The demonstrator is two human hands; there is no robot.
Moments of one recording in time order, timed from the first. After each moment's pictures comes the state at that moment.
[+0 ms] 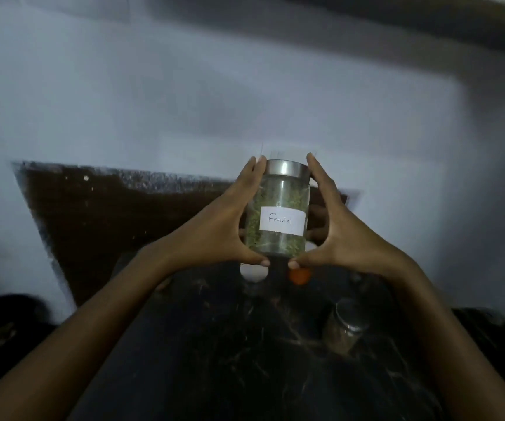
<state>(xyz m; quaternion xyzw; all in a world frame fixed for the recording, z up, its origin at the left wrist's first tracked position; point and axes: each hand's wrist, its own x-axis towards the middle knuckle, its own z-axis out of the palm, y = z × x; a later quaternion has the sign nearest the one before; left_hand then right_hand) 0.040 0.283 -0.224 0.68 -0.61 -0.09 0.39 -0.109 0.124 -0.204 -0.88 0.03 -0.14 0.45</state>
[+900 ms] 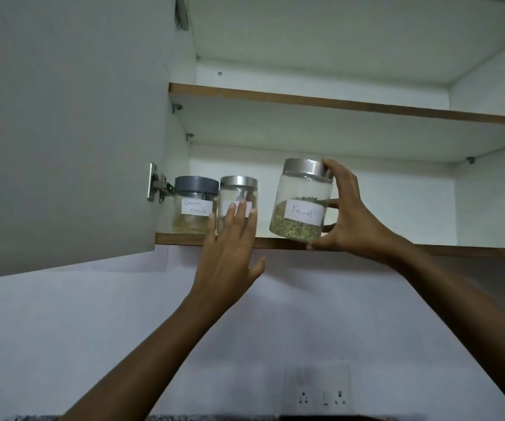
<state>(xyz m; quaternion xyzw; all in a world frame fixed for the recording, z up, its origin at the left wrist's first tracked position) 0.163 0.212 0.011 0.70 -0.43 0.54 0.18 0.009 0.057 0.078 -0.86 -0.09 -0.47 0.19</state>
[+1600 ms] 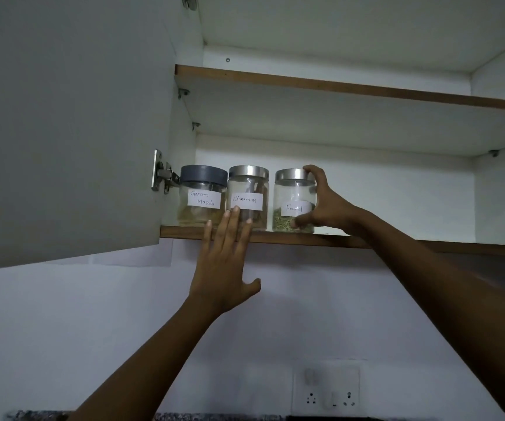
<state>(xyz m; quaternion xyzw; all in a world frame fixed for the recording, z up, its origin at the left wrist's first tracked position) 0.232 0.191 -0.018 0.74 -0.39 0.54 0.12 0.091 0.036 0.103 -0.88 0.01 -0.38 0.27</state>
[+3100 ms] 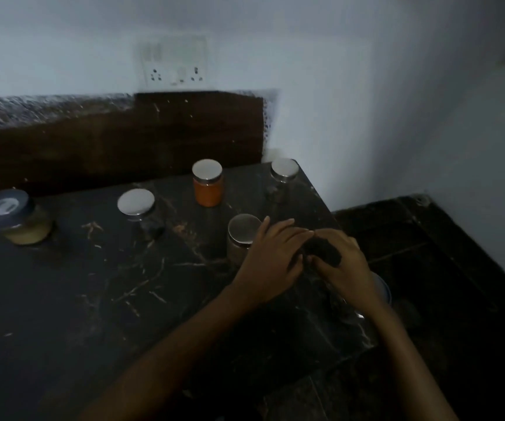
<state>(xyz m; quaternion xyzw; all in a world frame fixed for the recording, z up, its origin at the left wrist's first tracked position) -0.198 0.064 -0.403 0.67 -0.67 -0.05 0.32 -0.339 -0.018 -0.381 -0.87 0.33 -0.23 0.29</state>
